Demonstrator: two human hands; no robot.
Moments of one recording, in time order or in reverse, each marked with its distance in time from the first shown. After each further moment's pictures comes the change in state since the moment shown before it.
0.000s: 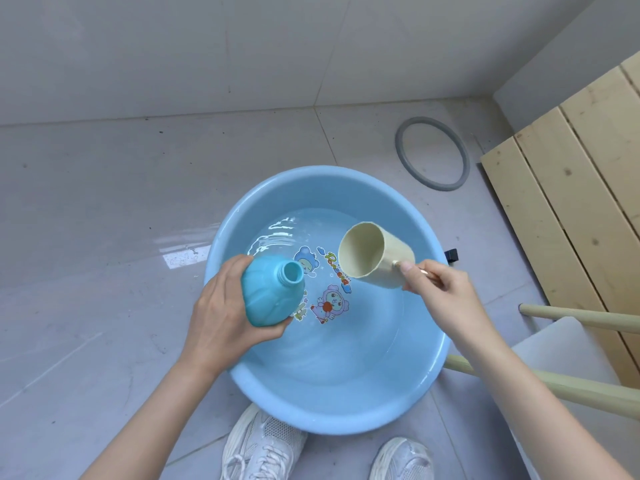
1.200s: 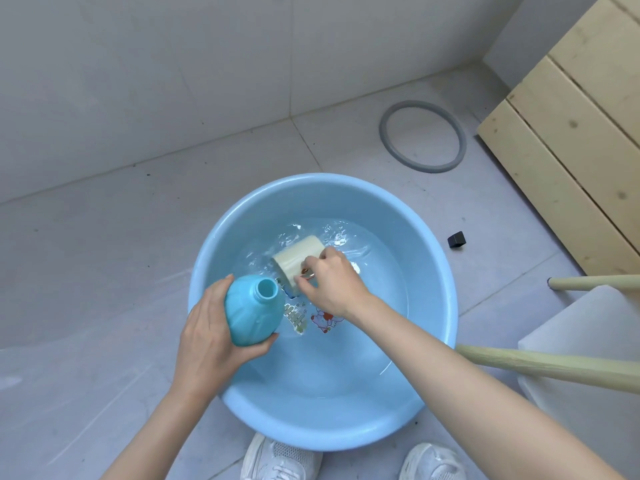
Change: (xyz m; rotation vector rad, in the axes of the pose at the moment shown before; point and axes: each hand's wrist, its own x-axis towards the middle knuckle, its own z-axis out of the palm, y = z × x) left_hand 0.003 0.008 -0.002 0.127 -0.090 -0.006; right_hand 0.071 0.009 0.108 -0.564 -0.229 -0.353
